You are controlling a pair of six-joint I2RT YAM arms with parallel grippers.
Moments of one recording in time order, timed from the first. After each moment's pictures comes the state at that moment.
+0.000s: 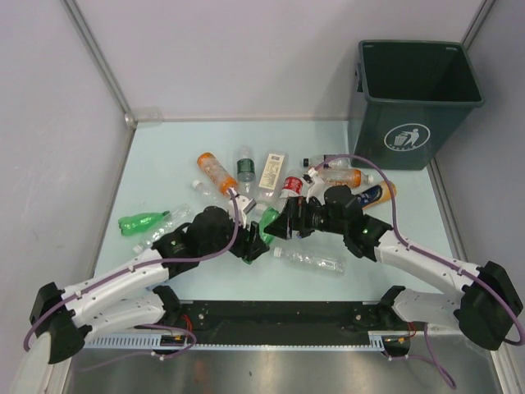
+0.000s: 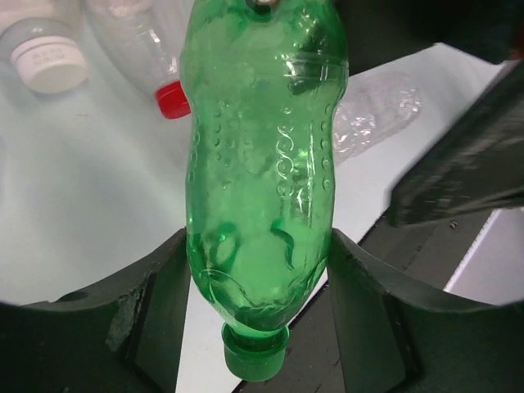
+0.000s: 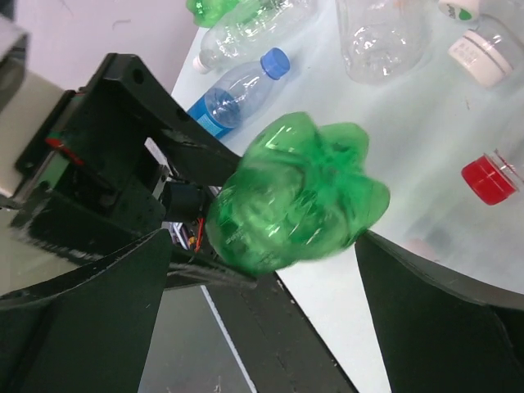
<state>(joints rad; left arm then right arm) -0.89 0.92 0.64 -0.26 0.10 -0.40 0.78 1.13 0.72 0.07 -0.38 0.72</state>
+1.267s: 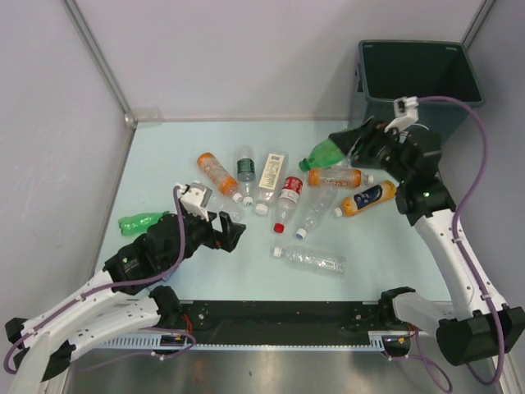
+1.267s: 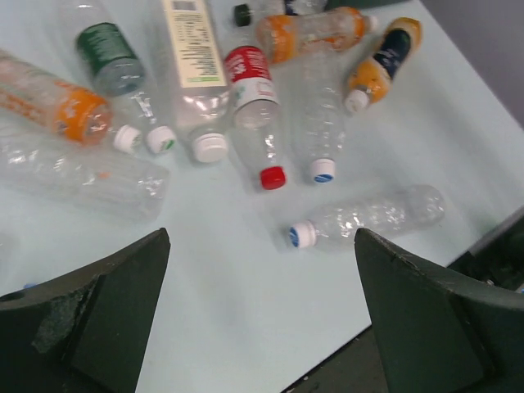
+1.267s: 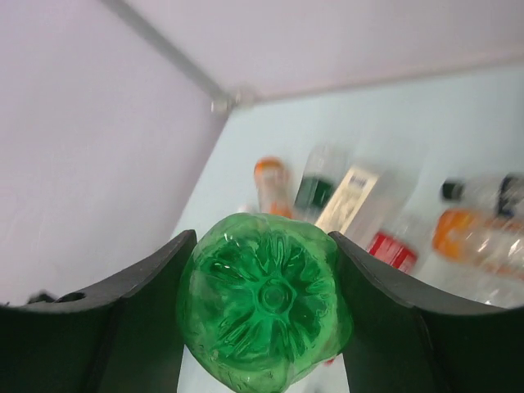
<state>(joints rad) -0.94 0.63 0.77 -0.46 -0.27 -0.39 0.27 1.07 1.10 -0.12 -0.35 0.64</state>
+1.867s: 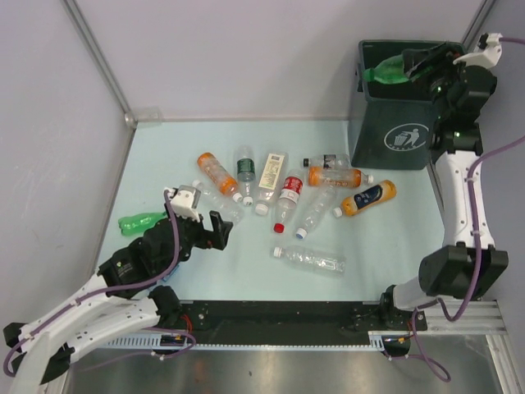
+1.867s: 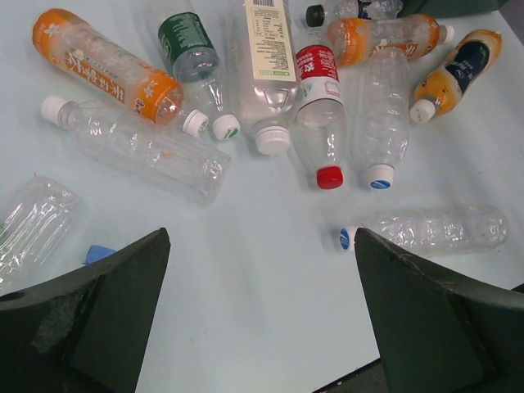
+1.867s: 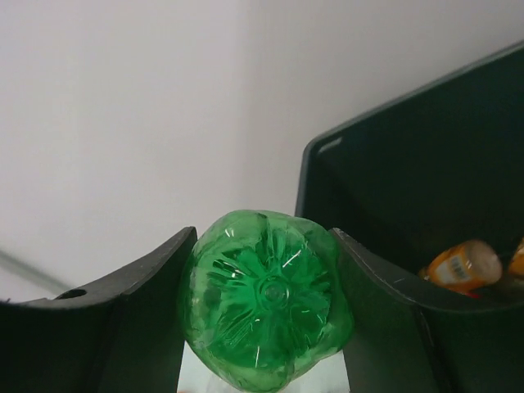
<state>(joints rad) -0.94 0.56 0.77 -0.59 -0.47 -0.41 -0.11 1.43 1.60 0.01 -0.17 0.64</state>
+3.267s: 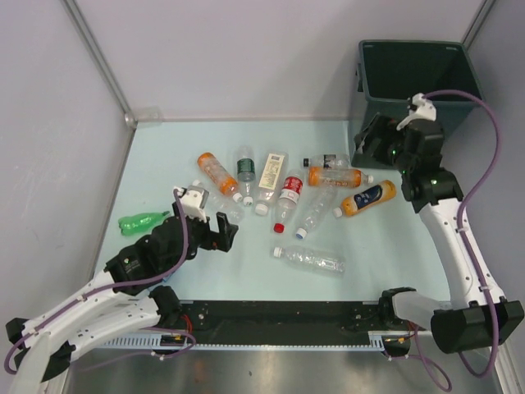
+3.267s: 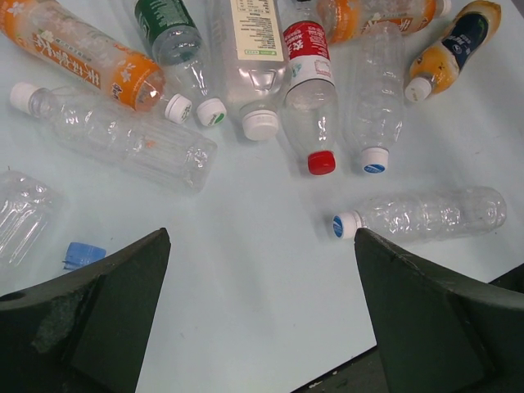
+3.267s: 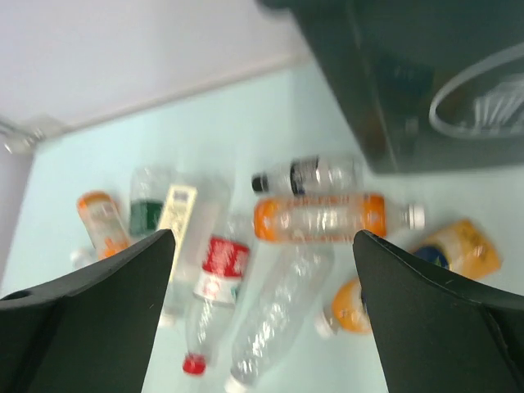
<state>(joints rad) -0.94 0.61 0.75 -0.57 -0.42 -0.42 0.12 1.16 1.31 -0.43 -0.02 0.42</state>
